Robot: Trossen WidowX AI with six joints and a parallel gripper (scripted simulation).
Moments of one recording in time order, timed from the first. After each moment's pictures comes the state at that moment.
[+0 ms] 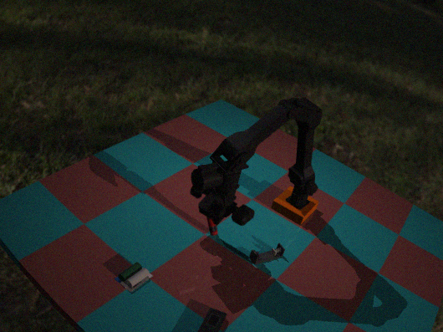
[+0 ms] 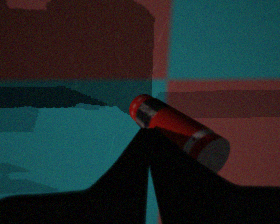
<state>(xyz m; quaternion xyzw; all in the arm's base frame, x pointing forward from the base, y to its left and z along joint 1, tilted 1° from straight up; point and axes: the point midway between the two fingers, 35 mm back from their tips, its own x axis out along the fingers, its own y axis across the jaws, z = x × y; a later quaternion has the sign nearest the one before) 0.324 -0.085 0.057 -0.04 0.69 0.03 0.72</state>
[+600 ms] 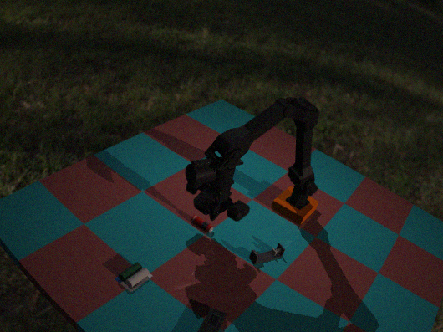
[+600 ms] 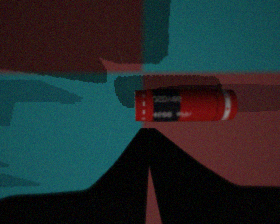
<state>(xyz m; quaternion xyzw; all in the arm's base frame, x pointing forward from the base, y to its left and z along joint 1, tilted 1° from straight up) 0.322 -0.104 0.059 -0.04 0.70 0.03 0.72</state>
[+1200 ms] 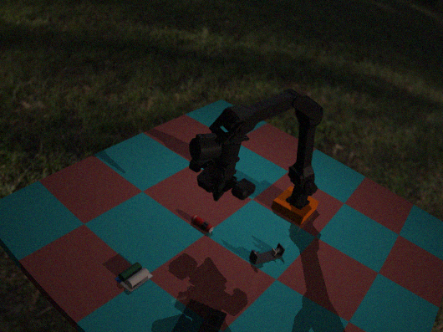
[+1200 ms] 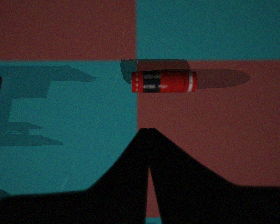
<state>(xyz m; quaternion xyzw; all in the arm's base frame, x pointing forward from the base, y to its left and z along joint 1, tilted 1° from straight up) 0.322 -0.105 0.135 -0.04 0.69 0.02 0.72</state>
